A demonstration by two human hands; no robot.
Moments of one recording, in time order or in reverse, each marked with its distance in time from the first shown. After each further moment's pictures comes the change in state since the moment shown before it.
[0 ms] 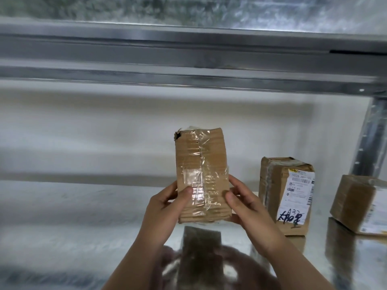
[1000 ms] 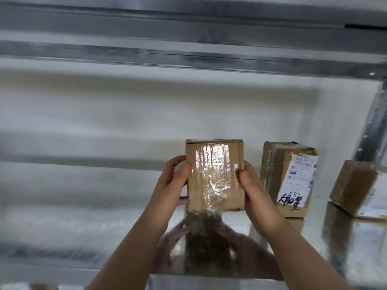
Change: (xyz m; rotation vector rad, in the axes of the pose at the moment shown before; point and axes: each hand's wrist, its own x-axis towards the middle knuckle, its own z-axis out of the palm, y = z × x) left_hand -0.001 -0.003 0.004 -0.157 -0.093 0.022; right_hand -0.004 0.004 -0.001 0.031 -0.031 -0.015
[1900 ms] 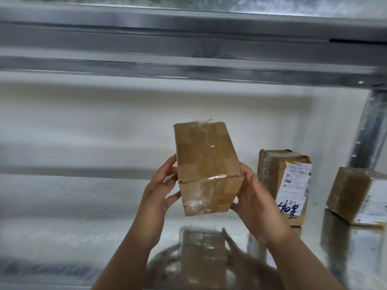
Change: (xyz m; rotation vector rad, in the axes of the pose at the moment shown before) left_hand 0.007 -0.003 -0.013 -0.079 -0.030 0.174; right_hand 0.003 -0.004 -0.008 0.201 -0.085 -0.061
